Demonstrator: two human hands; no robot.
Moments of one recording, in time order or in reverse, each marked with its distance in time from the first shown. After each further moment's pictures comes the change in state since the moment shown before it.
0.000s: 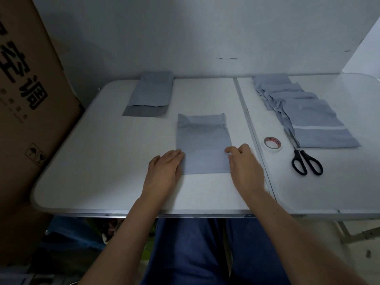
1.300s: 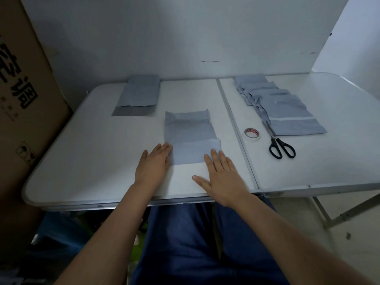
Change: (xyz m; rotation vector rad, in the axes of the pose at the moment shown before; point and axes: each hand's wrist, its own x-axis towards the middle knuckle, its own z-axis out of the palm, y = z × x) left_hand -0.001 0.011 -0.011 0.013 -0.131 -0.074; right_hand -0.063 -0.018 -0.020 -0.170 -0.444 -0.146
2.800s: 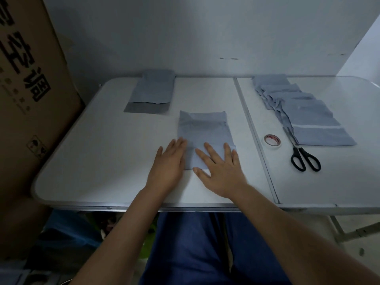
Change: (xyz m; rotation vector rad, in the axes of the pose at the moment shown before) left_hand 0.004 0.005 -0.008 -0.072 0.043 0.043; right_hand 0.061 -0.018 0.011 -0.048 0.104 -0.048
